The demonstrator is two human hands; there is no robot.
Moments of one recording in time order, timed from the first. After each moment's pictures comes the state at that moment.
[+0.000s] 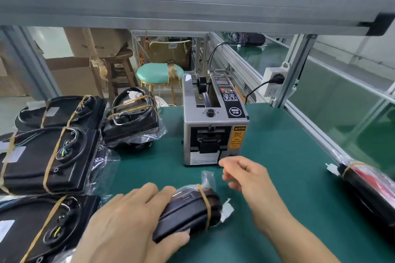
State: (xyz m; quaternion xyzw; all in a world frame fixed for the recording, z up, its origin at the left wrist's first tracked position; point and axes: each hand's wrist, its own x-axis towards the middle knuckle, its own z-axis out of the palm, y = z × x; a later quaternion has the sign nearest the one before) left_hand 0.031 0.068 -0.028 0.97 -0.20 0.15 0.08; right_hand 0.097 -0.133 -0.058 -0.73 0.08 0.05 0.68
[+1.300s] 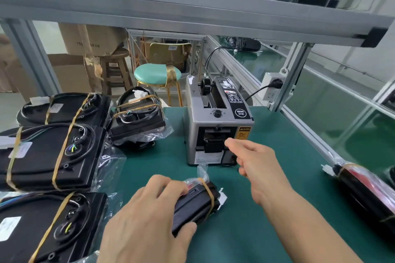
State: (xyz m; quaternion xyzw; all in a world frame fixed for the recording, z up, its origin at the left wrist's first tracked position) left_hand 0.017 0.058 -0.025 0.96 -0.10 0.11 0.23; right_hand 0.112 -0.116 -0.028 -0.72 0.17 0.00 0.67
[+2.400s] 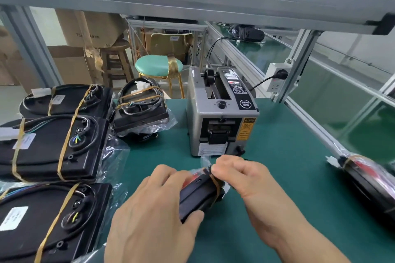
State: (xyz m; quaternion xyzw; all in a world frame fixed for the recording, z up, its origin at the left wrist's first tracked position) left_hand 0.014 0.054 -0.028 0.98 -0.02 0.11 0.19; right_hand 0.055 -0.098 -0.023 -0.71 0.01 0.10 0.69
